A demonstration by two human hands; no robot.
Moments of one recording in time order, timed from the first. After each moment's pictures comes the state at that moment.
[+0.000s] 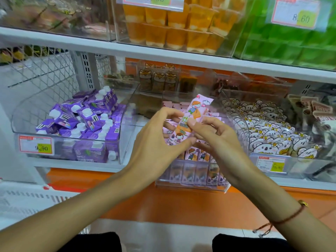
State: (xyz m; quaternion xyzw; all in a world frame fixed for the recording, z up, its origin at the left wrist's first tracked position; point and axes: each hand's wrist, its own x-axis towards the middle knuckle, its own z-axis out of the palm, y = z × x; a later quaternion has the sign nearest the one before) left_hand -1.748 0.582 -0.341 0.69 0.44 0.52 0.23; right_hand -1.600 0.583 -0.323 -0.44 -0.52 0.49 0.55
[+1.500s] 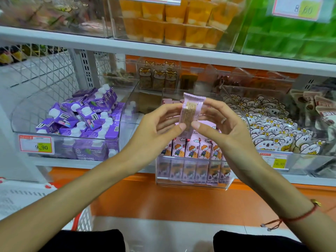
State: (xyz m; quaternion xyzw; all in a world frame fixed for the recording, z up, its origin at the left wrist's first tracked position) left_hand -1.759 0.595 -0.332 0.69 0.32 0.50 0.42; right_hand -1.586 0.579 -0.317 -0.39 -0.64 0.39 0.54
